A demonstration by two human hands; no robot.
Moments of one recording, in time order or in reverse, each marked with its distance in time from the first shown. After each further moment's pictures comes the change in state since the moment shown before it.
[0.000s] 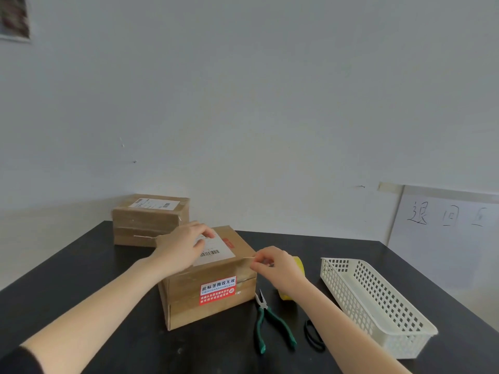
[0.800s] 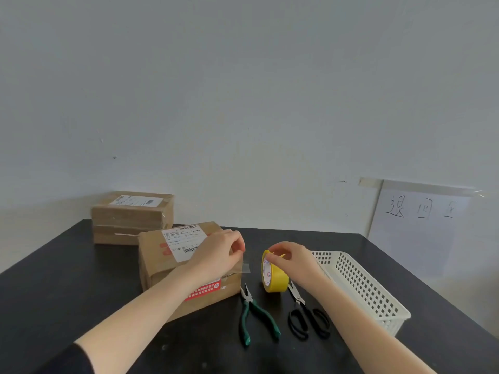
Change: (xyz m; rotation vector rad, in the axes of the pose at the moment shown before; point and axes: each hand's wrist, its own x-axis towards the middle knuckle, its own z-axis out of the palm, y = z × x) left_hand 0.010 0.073 0.056 -0.093 -0.016 0.156; right_hand -0.015 0.039 -0.044 -0.047 0.149 0.098
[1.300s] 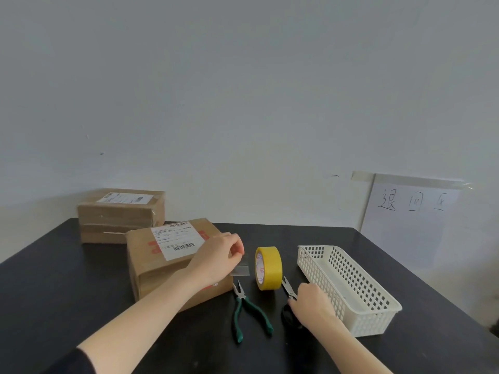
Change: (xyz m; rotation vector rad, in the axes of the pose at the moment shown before) left_hand 0.003 0.002 0.023 -0.013 -0.022 -0.004; right_hand -0.038 0.071 0.025 -0.611 -0.064 0.325
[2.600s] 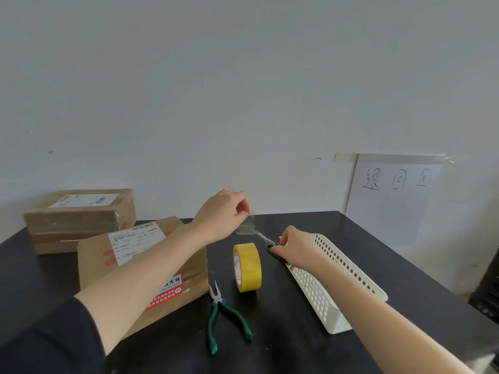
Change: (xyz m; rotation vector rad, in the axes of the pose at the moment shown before) left_hand 0.098 0.045 0.004 0.038 0.019 0.181; right_hand 0.053 0.005 -0.083 0.378 -0.037 -0.079
